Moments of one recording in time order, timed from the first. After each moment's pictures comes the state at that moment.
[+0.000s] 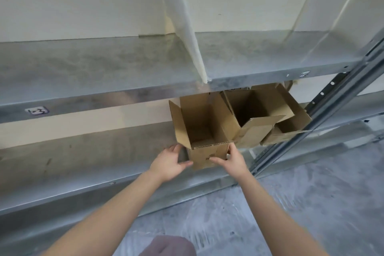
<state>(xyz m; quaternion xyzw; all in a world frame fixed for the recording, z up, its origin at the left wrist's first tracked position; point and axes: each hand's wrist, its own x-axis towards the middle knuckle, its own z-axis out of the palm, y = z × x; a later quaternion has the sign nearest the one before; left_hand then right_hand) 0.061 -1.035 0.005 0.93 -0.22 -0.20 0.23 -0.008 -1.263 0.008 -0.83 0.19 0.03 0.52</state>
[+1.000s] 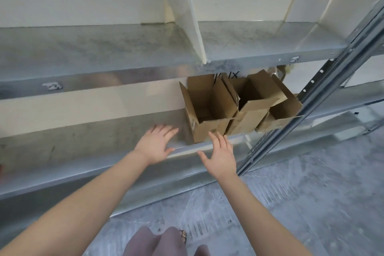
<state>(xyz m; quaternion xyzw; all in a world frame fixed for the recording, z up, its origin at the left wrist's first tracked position) 0.059 -0.987 0.018 0.93 -0.36 -0.04 0.01 -0.050 -1.201 0.008 -0.96 0.15 -0.01 0.21</state>
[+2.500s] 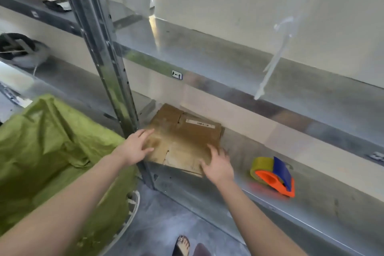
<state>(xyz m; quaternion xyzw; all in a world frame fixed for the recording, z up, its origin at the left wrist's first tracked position) -0.066 -0.015 0.012 0.95 0.19 -0.11 0.23 0.045 -0.291 -0.017 -0.95 -0.19 0.17 0.19</state>
